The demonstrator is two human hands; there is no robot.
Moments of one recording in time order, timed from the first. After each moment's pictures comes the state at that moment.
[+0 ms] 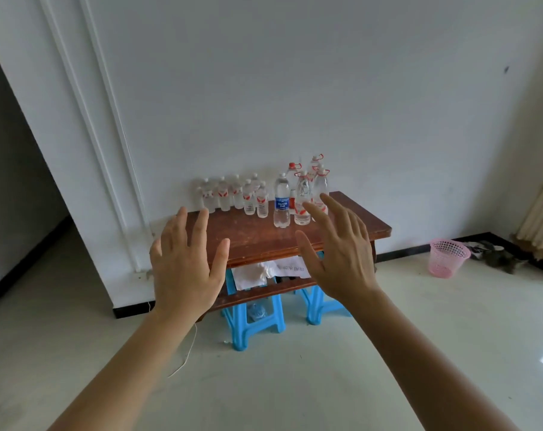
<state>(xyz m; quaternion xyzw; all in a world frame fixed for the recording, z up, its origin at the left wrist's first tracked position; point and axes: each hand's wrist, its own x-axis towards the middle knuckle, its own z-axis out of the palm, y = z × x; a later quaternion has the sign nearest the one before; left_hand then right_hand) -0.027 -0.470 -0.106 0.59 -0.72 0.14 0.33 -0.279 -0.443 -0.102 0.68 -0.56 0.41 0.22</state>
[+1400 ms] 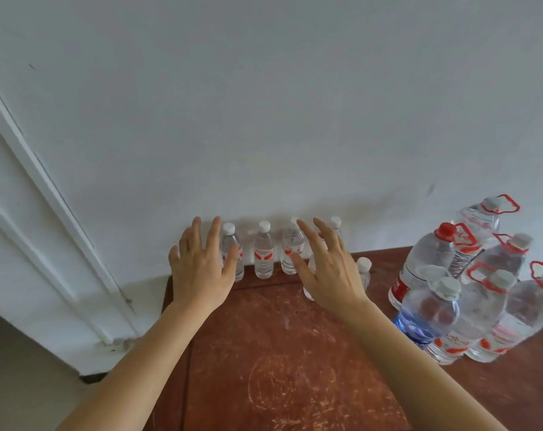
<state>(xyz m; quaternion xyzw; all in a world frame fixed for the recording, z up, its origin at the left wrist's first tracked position) 0.037 -1.362 -0.216 0.66 -0.71 0.05 0.24 -0.205 -1.344 -0.221 0.74 -0.61 0.30 -0.01</state>
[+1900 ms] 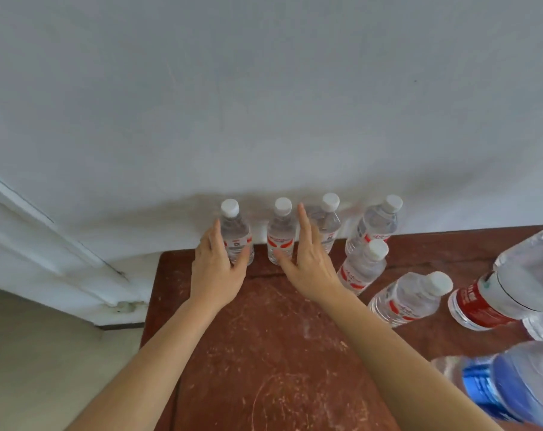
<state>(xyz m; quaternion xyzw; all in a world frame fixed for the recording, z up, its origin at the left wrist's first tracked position) 0.025 -1.493 -0.362 0.70 -0.64 -0.18 0.25 -0.168 -1.505 -0.372 0.72 -0.57 0.31 -0.24</state>
